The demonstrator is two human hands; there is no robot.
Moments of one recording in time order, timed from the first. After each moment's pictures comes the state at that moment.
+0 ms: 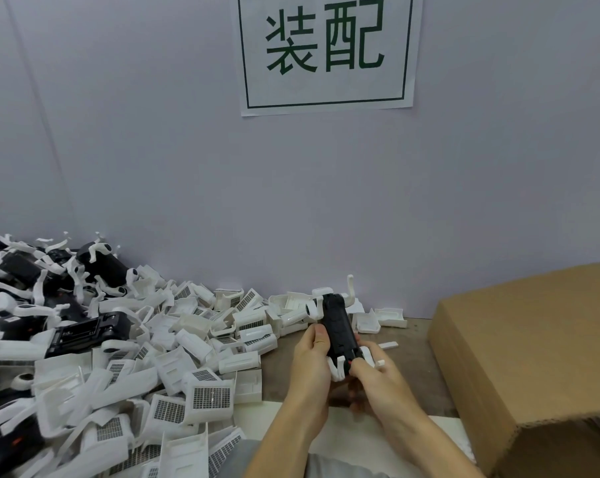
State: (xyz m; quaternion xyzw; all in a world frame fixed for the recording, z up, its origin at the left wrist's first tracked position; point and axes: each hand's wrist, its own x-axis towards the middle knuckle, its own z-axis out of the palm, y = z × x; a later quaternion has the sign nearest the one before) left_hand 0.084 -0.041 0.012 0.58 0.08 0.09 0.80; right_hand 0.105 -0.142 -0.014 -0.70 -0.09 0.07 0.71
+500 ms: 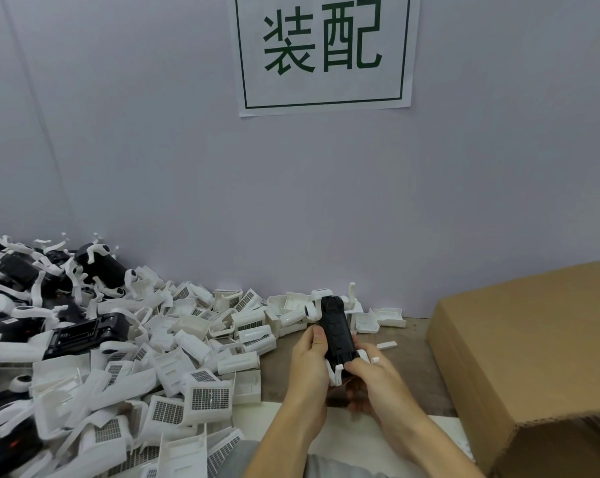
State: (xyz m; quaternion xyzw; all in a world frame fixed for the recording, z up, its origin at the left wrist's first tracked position) left_hand 0.085 -0.039 0.011 0.58 0.10 0.10 0.80; right_hand 0.104 -0.142 -0.011 -0.67 -0.10 0.09 0.73
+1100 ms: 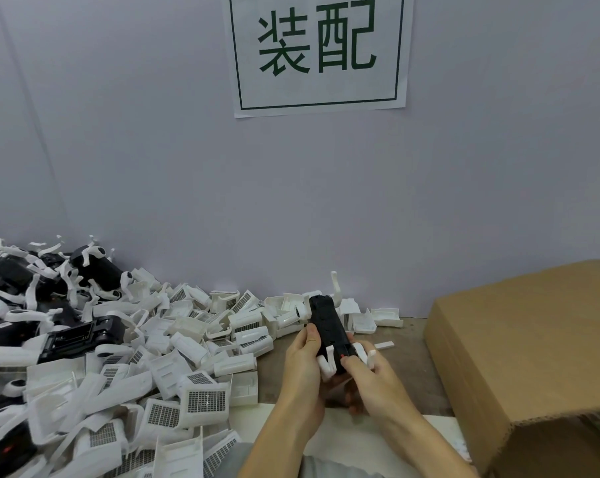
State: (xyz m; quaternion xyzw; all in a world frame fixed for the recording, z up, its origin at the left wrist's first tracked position) left_hand 0.080 -0.038 0.019 0.51 0.13 0.08 0.85; right_hand 0.092 -0.142 0.000 -0.71 -0.09 0.07 0.69
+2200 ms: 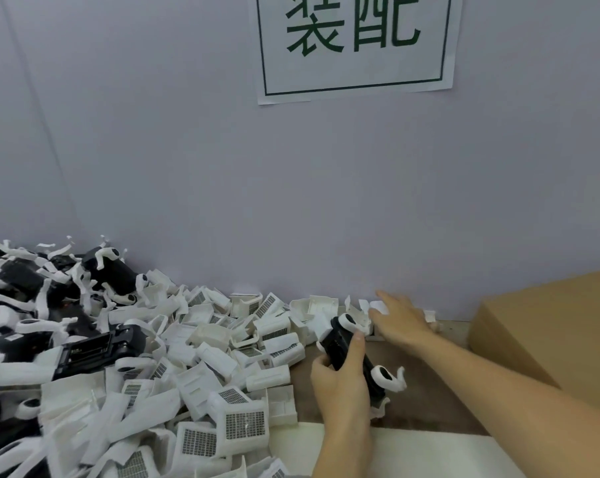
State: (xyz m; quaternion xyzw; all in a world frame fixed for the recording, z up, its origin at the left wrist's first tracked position) left_hand 0.096 -0.032 0.004 0.50 0.24 0.12 0.82; right_hand 0.234 -0.125 0.015 -0.96 -0.04 -0.02 0.28
